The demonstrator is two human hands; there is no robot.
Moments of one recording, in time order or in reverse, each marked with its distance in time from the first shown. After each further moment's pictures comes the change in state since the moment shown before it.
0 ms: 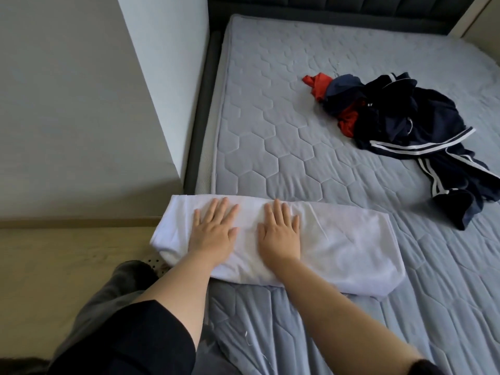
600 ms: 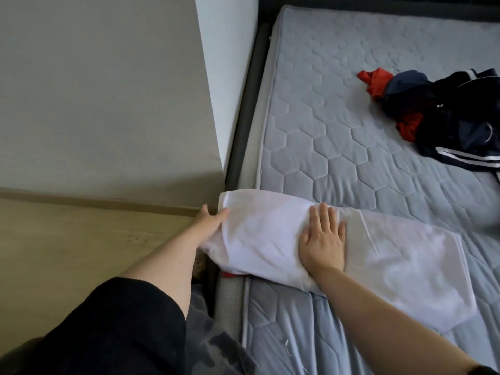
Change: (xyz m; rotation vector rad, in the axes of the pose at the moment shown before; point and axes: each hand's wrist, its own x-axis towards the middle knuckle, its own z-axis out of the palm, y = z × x) left_hand 0.005 -0.103 -0.015 -1.071 -0.131 -0.685; right_hand 0.008 0.001 0.018 -0.020 0.096 0.002
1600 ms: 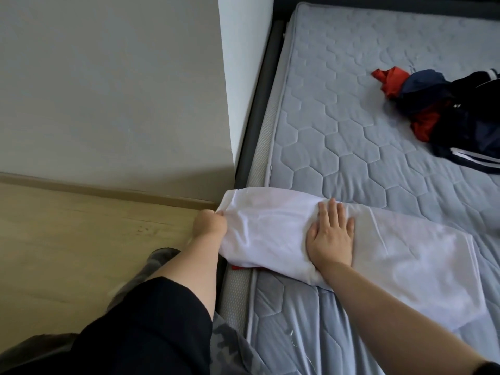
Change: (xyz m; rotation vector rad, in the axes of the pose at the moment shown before) left_hand -0.027 -0.005 0.008 0.152 0.337 -0.128; right_hand -0.002 -0.004 -0.006 0.011 -0.010 -0.005
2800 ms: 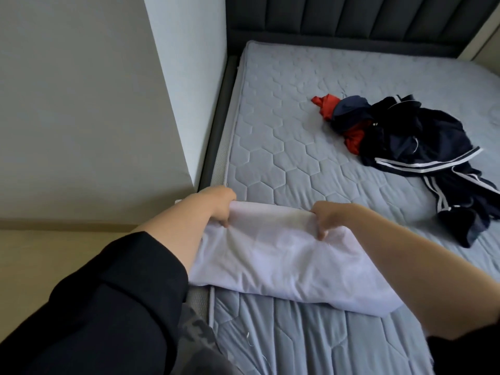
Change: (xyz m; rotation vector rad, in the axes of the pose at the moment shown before) left_hand -0.055 0.139 -0.008 1.096 -0.334 0.876; right_hand 0.075 0.067 -0.138 -0.267 -0.809 -0.065
